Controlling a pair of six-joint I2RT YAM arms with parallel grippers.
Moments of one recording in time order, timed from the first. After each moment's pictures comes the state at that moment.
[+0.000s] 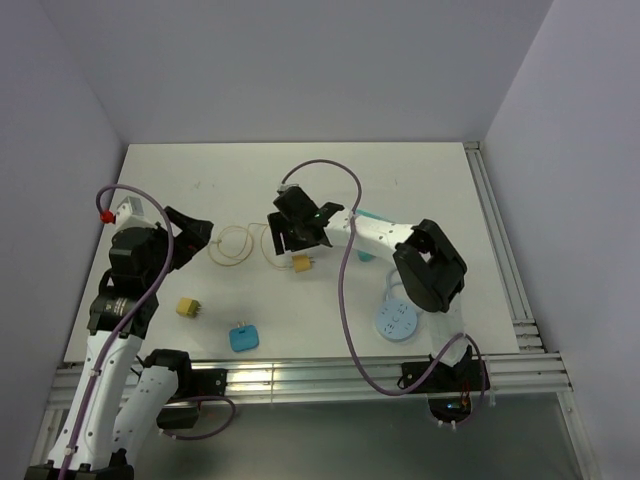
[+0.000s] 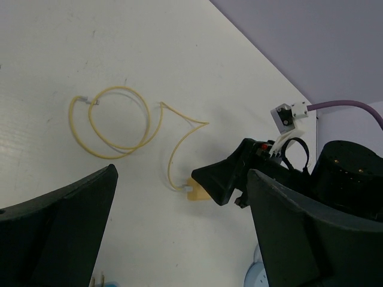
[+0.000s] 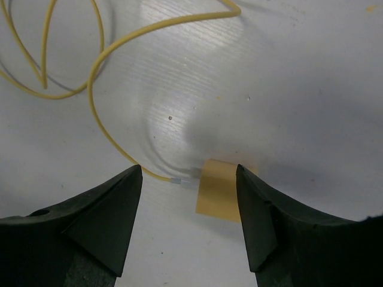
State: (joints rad) left arm -0.12 0.64 0.76 -0.48 0.00 -0.78; right arm 0.82 1.98 1.49 -0.43 0.08 0.49
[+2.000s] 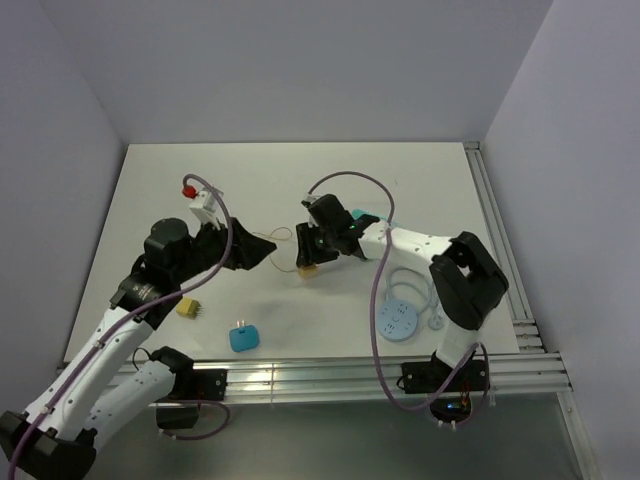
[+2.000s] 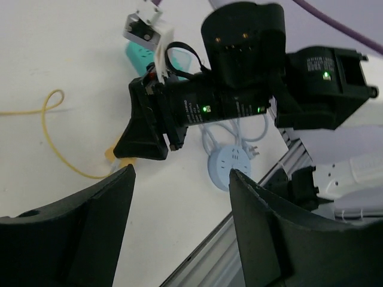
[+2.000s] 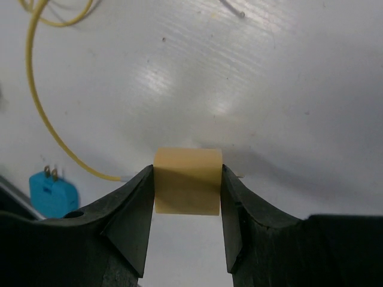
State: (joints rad) left arm -0.41 0.77 0.76 -0.23 0.38 -0.60; right arm 0.76 1.78 1.18 -0.32 -0.11 0.48
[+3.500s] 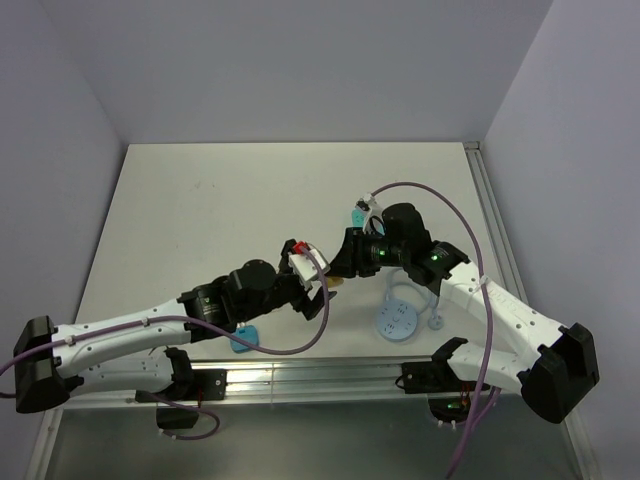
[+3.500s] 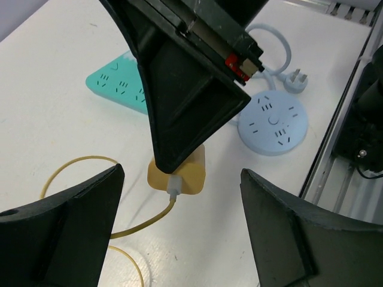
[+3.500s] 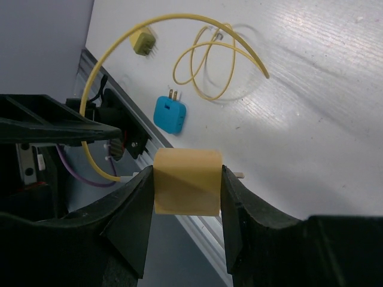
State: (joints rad) left arm -1.18 1.03 0.77 0.01 -0.16 0.02; right arm 0.59 1.08 0.83 -0.36 -0.50 0.60
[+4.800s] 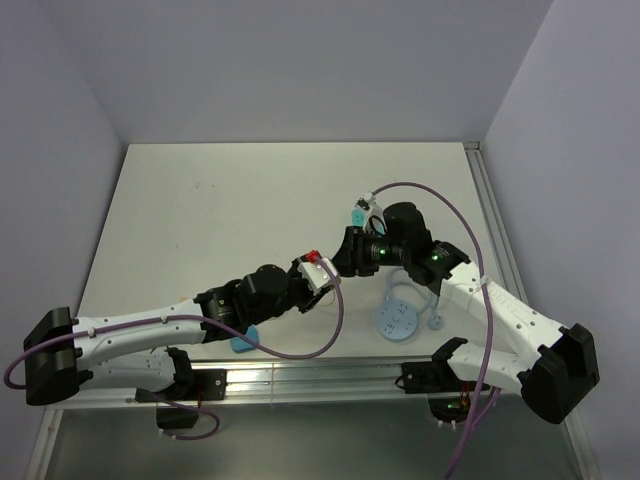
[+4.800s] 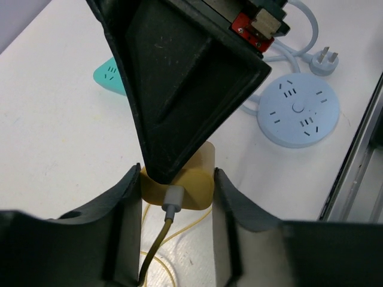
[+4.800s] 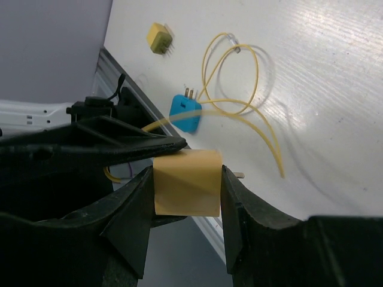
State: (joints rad) left arm -1.19 1.12 0.72 0.11 -0.21 0.11; right arm 0.59 1.08 0.83 -0.33 -0.54 0.65
